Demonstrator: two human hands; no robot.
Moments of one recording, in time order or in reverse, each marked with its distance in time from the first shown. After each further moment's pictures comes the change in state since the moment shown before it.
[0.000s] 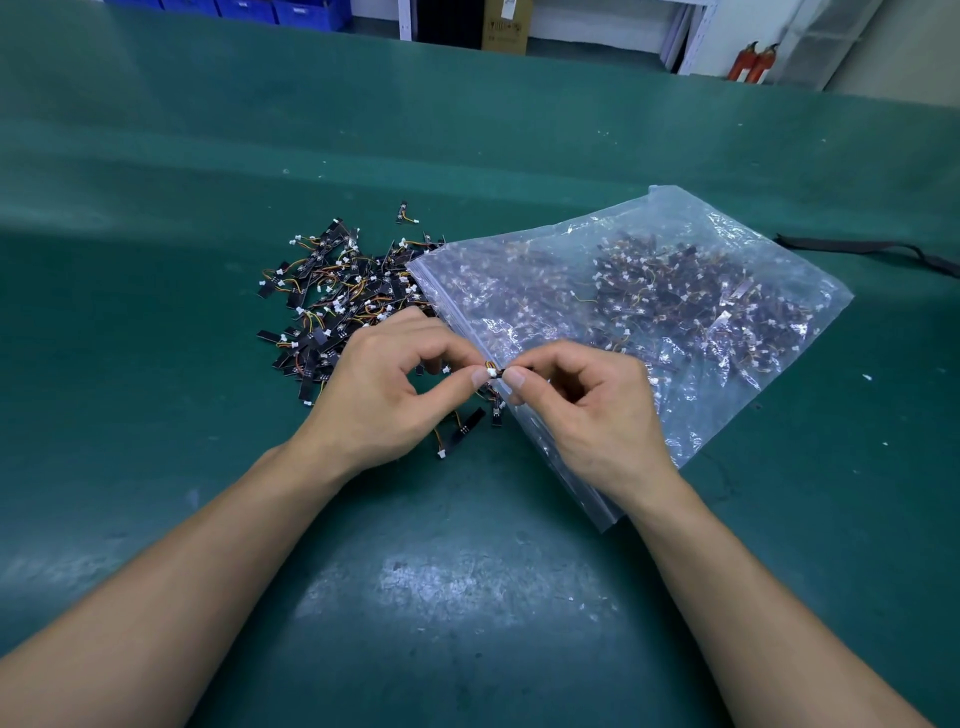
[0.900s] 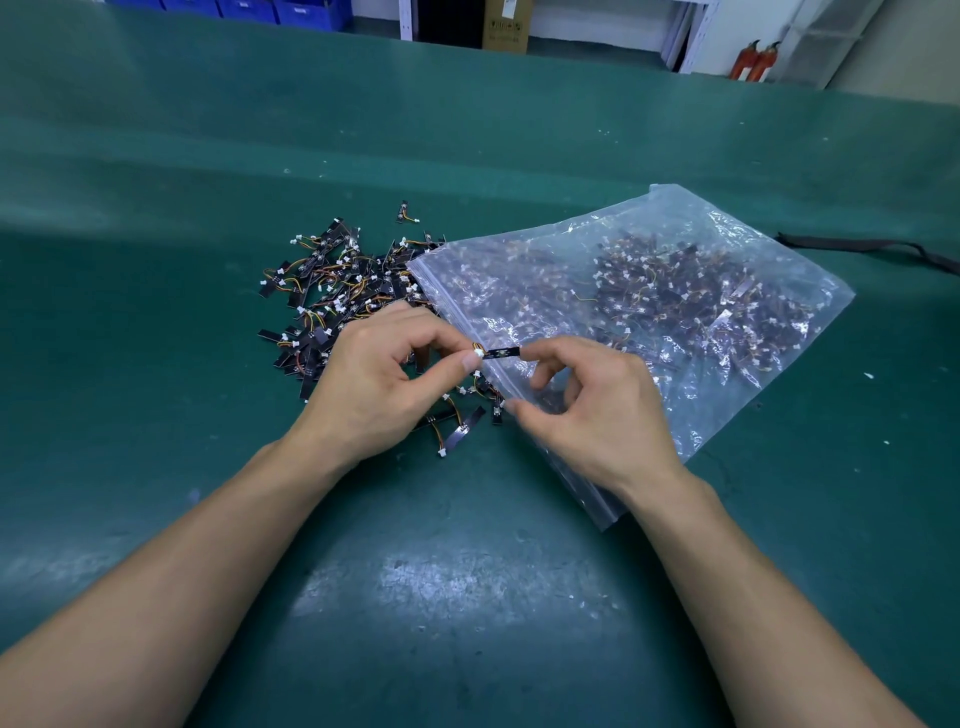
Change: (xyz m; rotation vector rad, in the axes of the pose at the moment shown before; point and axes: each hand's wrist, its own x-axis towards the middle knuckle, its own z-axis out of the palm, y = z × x) left_hand 0.003 -0.001 -0.003 0.041 0.033 -0.060; right_hand 0.002 0.008 -0.008 -0.449 -0.001 0.012
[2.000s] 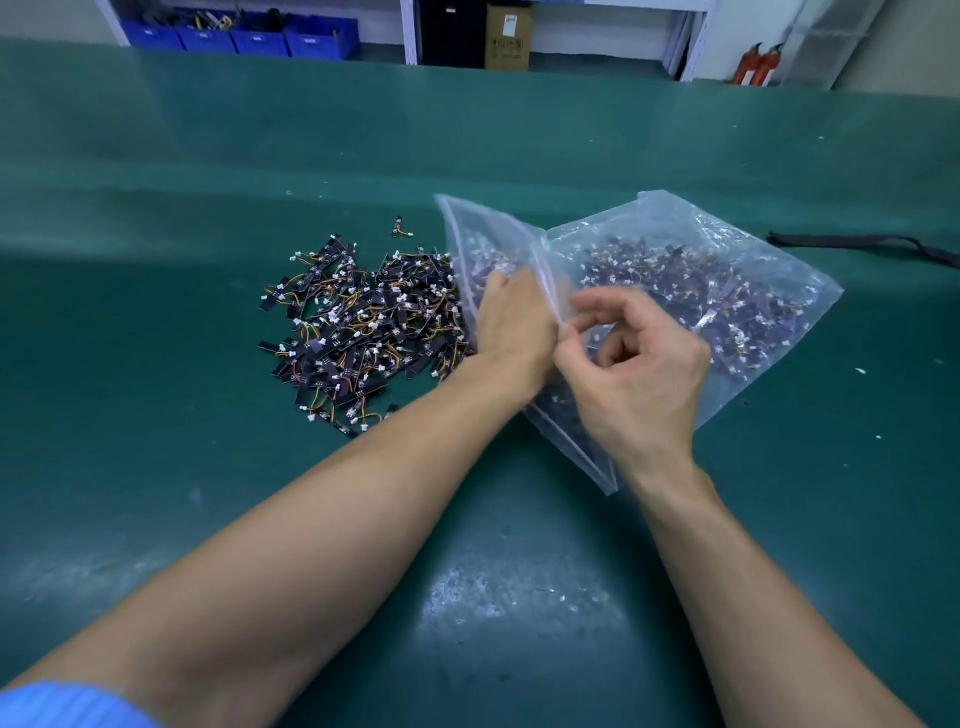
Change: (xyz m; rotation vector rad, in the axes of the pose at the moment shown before) left_hand 0.087 0.051 0.095 0.243 -0.160 -0.437; right_hand 0.006 -0.009 -0.022 0.254 0.475 -0.002
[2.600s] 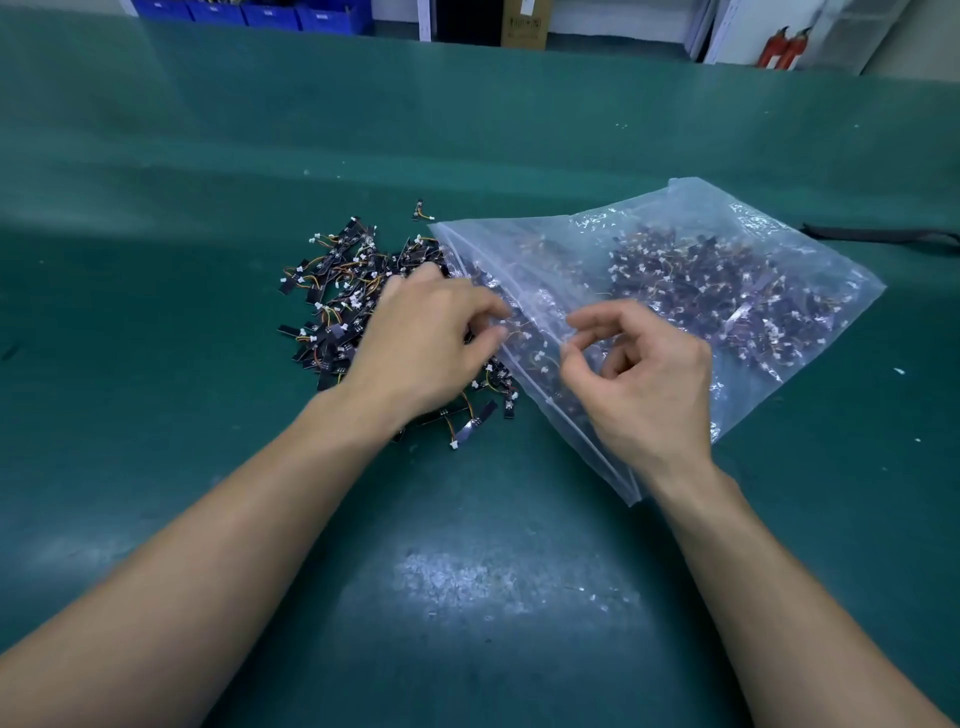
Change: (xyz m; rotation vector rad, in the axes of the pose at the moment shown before) left_hand -0.039 -0.081 -0.061 0.226 0.086 0.298; right_hand -0.010 0.006 0.008 -0.062 -0.184 -0.025
